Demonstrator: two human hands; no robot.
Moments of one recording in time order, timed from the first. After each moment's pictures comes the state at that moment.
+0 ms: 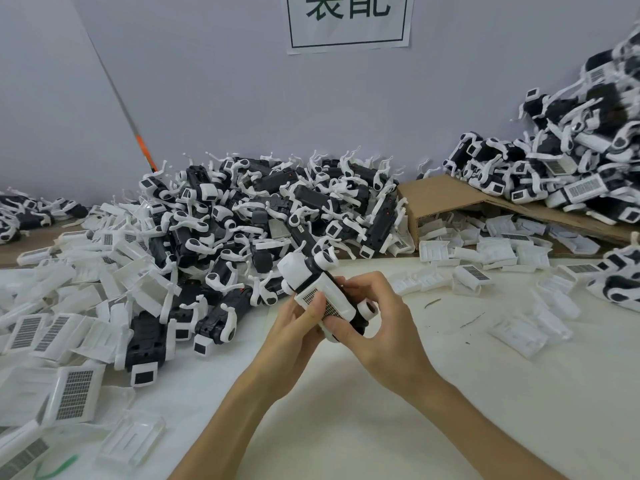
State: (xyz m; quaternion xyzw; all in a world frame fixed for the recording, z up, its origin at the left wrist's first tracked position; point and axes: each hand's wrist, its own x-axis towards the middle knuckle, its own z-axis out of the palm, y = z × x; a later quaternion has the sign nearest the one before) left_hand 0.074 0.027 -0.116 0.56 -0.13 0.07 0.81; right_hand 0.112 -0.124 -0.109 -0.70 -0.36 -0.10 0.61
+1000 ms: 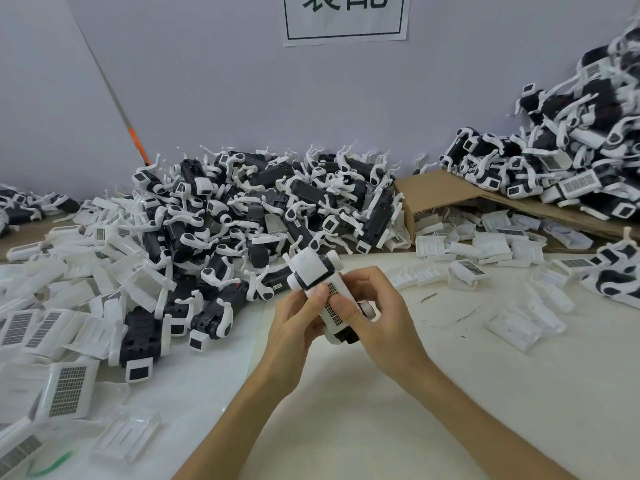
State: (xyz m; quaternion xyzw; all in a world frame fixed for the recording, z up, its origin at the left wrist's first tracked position) left_hand 0.075 0.016 -0.119 0.59 -0.05 0.12 0.79; right_hand 0.116 -0.121 -0.113 -0.66 -0.31 -0.01 0.68
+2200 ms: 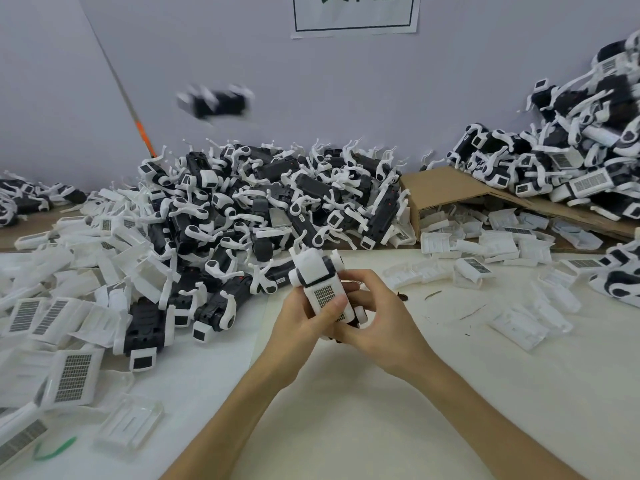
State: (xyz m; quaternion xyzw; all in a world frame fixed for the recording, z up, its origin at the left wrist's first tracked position) left_hand 0.080 0.020 -0.129 0.67 -0.06 0.14 0.73; right_hand 0.124 -0.124 -0.118 -0.73 -0.32 0.04 0.61
